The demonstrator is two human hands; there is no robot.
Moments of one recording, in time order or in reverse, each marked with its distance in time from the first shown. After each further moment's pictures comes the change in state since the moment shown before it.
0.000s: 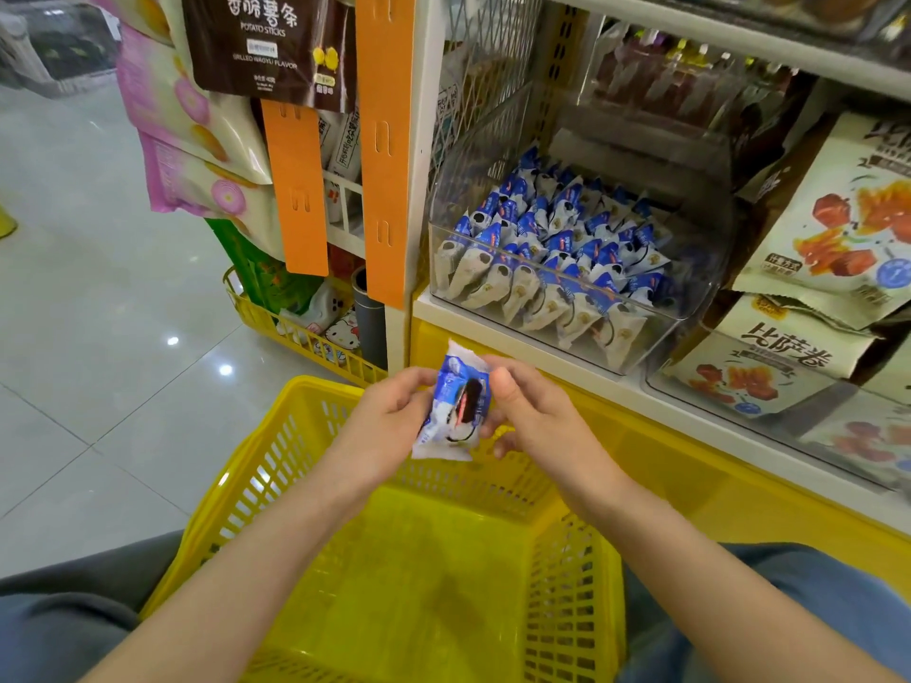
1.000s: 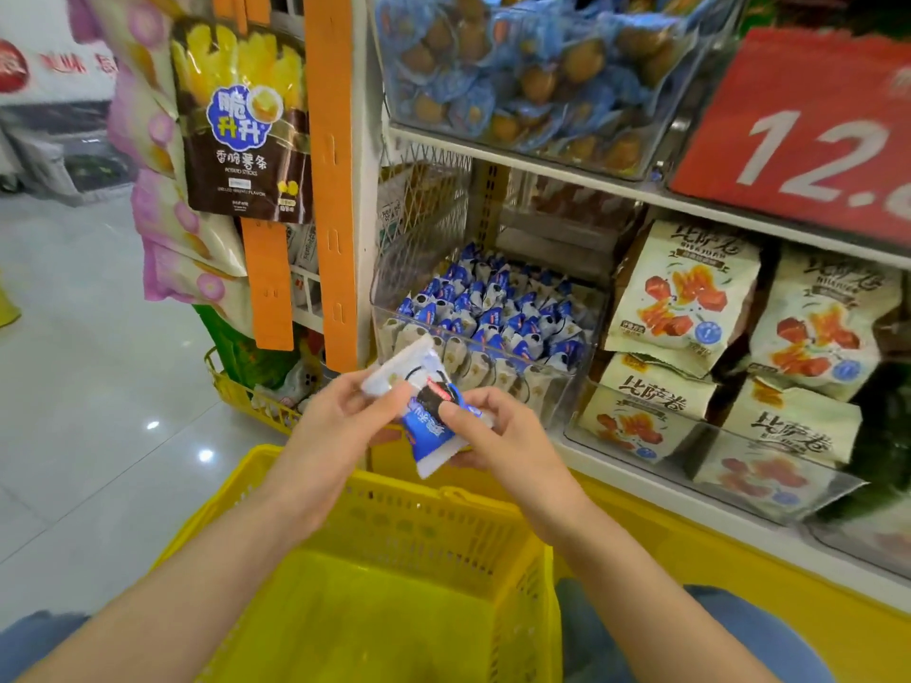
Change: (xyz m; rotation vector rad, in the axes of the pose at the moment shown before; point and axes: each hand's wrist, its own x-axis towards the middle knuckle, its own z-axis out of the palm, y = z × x) left_hand -0.008 0.046 0.024 -0.273 0.093 0.177; right_hand -0.028 -0.041 -0.040 0.058 0.020 -0.057
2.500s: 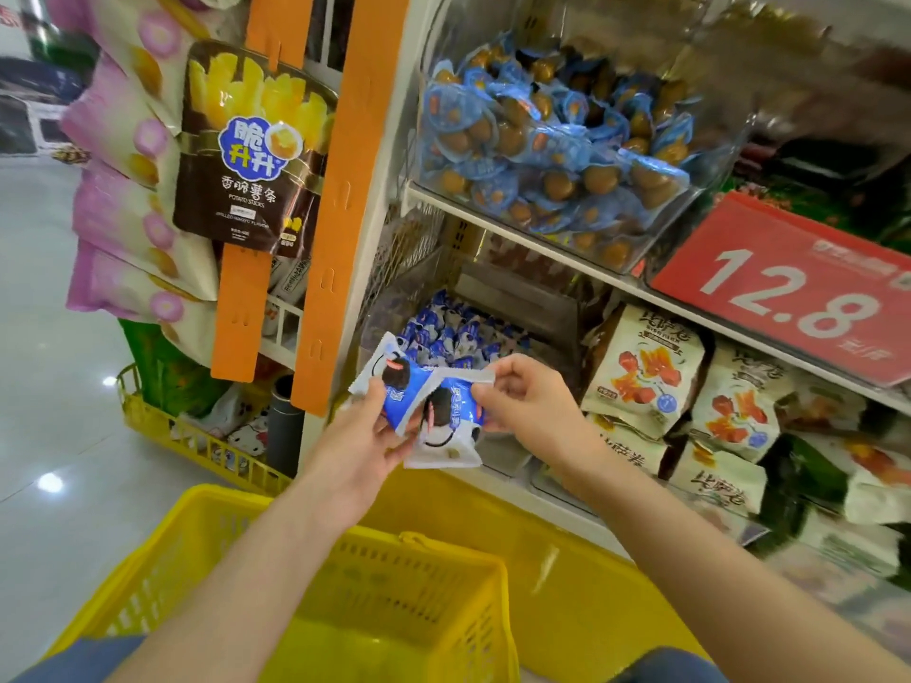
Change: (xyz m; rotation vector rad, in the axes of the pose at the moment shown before) left_hand 0.038 0.017 0.002 -0.552 -0.061 -0.361; right_hand 0.038 -0.061 -0.012 -0.470 0.222 -0.071
